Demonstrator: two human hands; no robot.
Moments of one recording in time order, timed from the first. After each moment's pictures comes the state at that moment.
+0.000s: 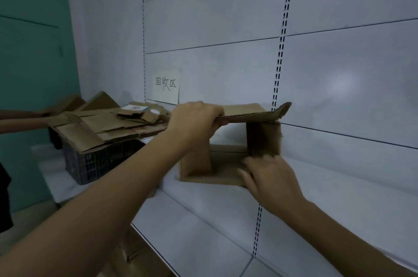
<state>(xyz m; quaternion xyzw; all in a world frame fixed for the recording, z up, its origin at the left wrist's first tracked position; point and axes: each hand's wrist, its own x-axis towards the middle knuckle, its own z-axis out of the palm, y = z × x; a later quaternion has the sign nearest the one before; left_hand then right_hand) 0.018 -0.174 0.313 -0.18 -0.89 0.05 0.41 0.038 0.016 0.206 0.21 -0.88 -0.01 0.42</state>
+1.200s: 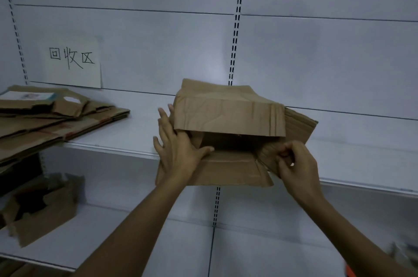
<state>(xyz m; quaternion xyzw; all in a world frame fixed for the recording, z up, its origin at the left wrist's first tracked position) -0.100 -0.201 0.182 -0.21 -0.83 -0.43 0.27 0.057 -0.004 0.165 -0.08 -0.83 0.21 0.52</state>
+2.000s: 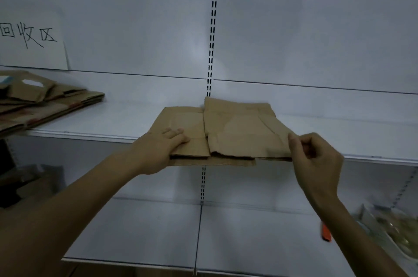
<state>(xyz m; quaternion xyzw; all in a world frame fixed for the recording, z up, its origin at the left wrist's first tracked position) -0.105 -0.237 0.180 -0.48 -0.87 0.04 0.08 0.115 -0.008 0.157 -0.17 -0.74 0.21 0.61</state>
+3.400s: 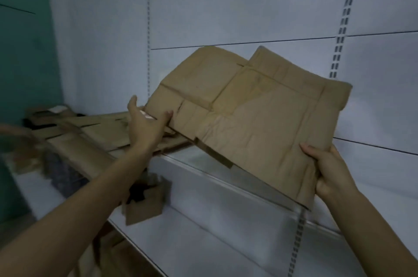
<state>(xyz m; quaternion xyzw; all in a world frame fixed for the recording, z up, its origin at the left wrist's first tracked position) -0.146 -0.397 0.279 -0.02 -0.70 -0.62 0.35 -0.070 -0.072 0.256 -0.04 -0.49 0.84 0.22</state>
